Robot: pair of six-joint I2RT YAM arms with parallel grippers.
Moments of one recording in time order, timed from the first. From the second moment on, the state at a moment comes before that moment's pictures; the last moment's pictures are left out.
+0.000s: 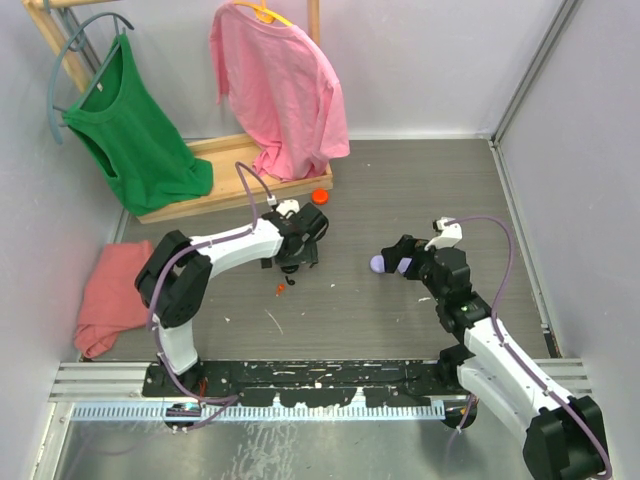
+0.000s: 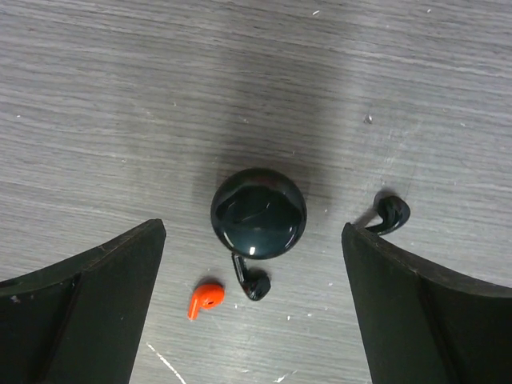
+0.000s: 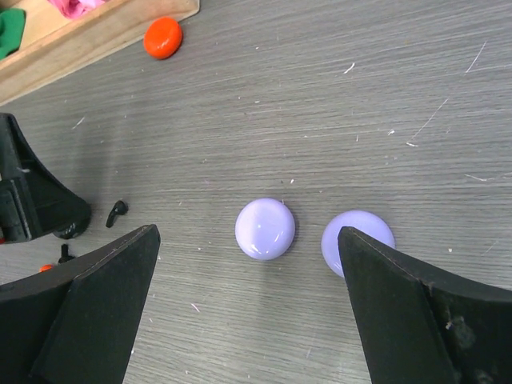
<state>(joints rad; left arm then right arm) -0.78 1.82 1.27 -0.70 -0.44 -0.87 0.33 0.73 0.31 0.09 0.04 0.45</state>
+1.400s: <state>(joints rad) -0.74 1.69 1.15 -0.59 -0.34 -1.03 0.35 0.87 0.31 0.31 -0.31 0.45</state>
